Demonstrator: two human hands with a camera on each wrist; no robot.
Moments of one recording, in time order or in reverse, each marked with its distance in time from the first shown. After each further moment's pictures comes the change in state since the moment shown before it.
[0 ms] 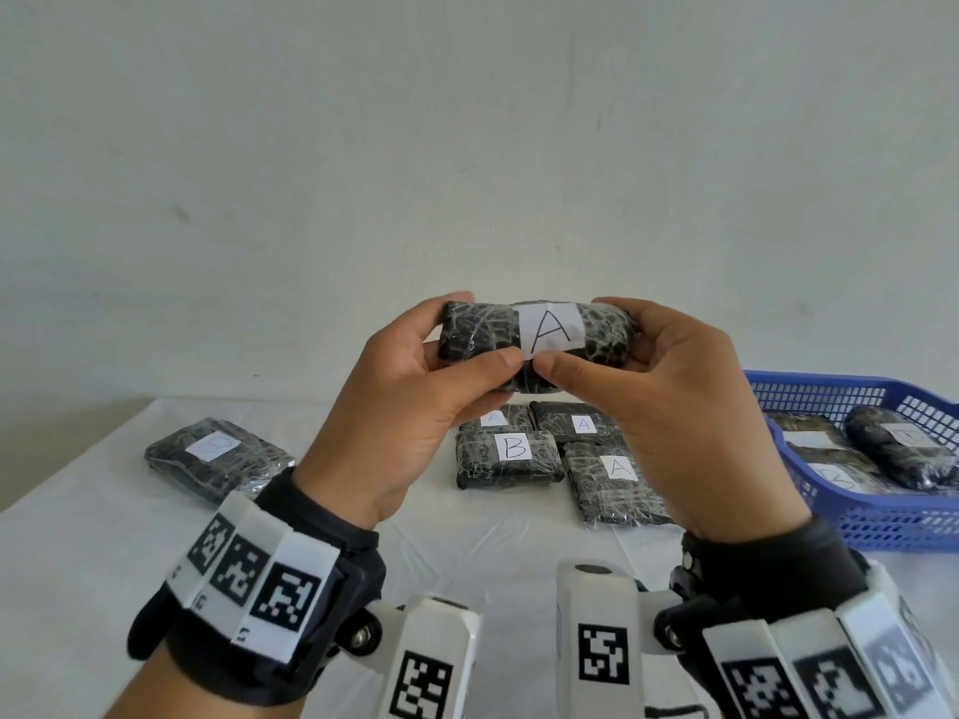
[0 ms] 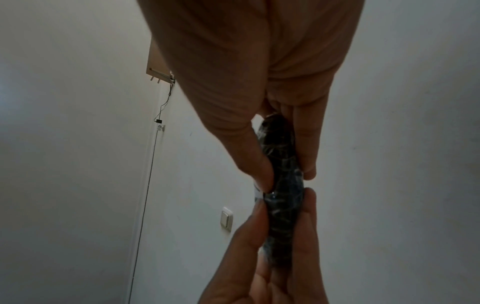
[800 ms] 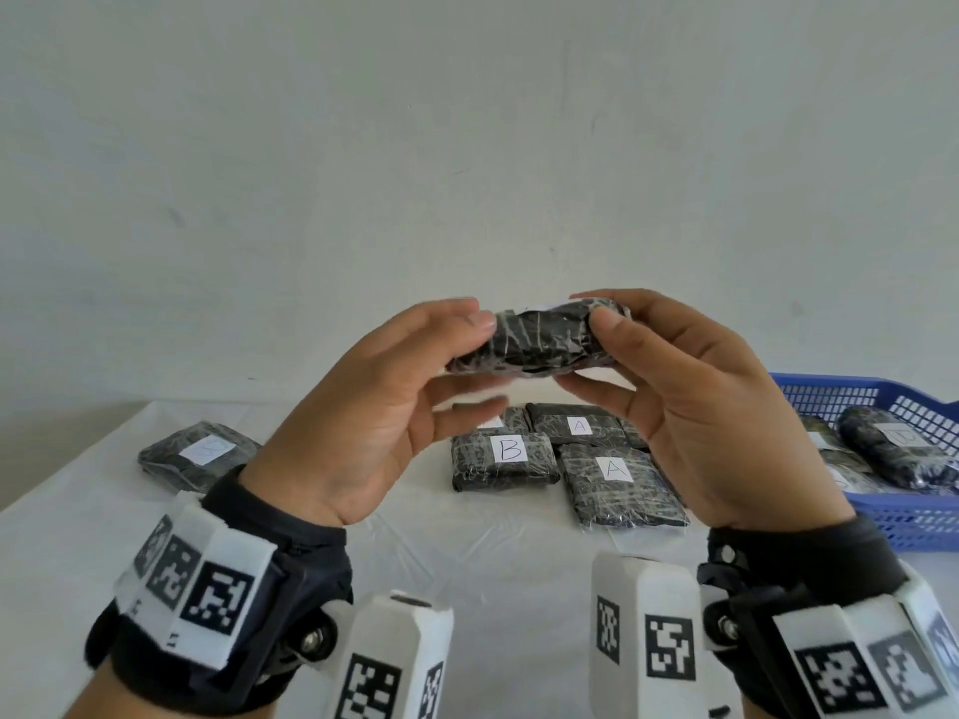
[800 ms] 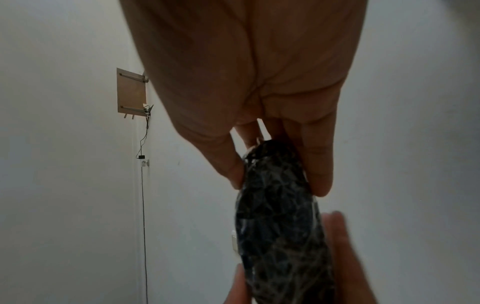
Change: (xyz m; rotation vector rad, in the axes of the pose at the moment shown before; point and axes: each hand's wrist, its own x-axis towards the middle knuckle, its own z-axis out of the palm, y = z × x) left_hand -0.001 0.013 -0.008 -0.145 -0.110 -0.138; right_hand 0.001 -0.003 -0.013 0.367 -0.087 0.079
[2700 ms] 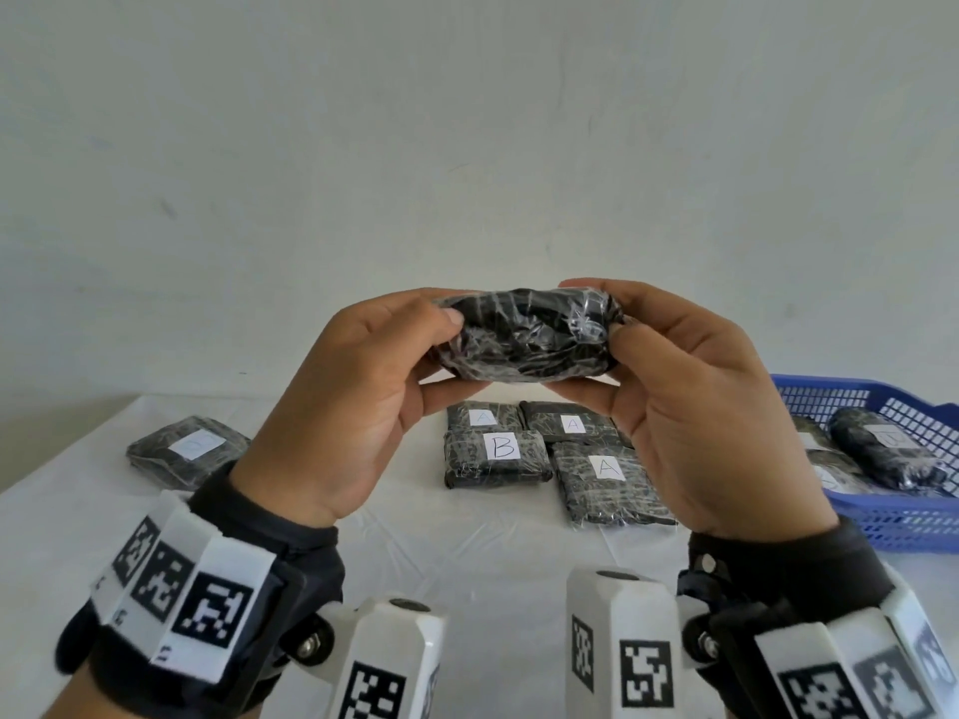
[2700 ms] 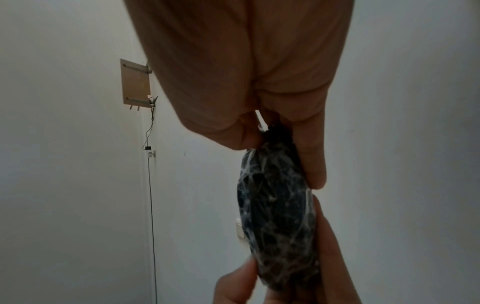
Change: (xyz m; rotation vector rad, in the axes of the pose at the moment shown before) left_hand 0.001 -0.003 0.002 0.139 0.022 0.189; right_hand -0.004 -0.002 0.007 0.007 0.033 -0.004
